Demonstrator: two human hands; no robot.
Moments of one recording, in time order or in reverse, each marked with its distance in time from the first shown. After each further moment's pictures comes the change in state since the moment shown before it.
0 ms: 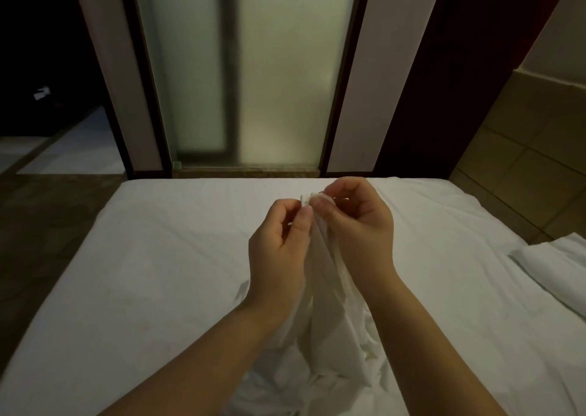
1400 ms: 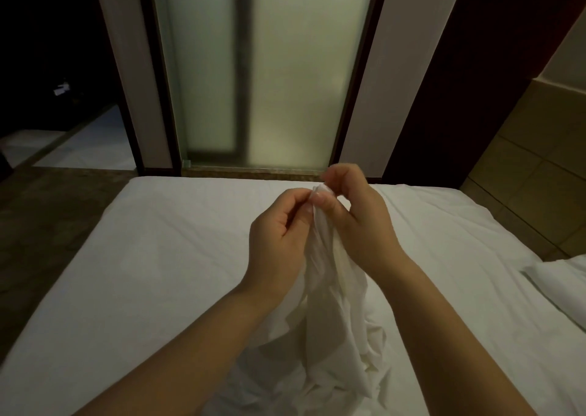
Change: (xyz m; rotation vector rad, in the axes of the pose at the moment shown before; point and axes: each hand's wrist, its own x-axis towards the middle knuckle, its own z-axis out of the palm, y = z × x) left_hand 0.020 -0.004 0.005 0.019 -0.065 0.128; right_hand 0.032 0.007 -0.016 -0.258 -0.320 -0.150
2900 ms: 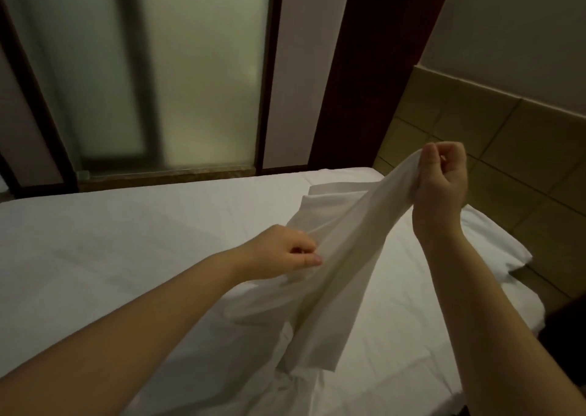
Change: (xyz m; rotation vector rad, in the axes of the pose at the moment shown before) left_hand 0.042 -0.055 0.106 0.401 -1.093 0.014; right_hand -0.021 0.065 -0.172 -0.086 0.840 0.274
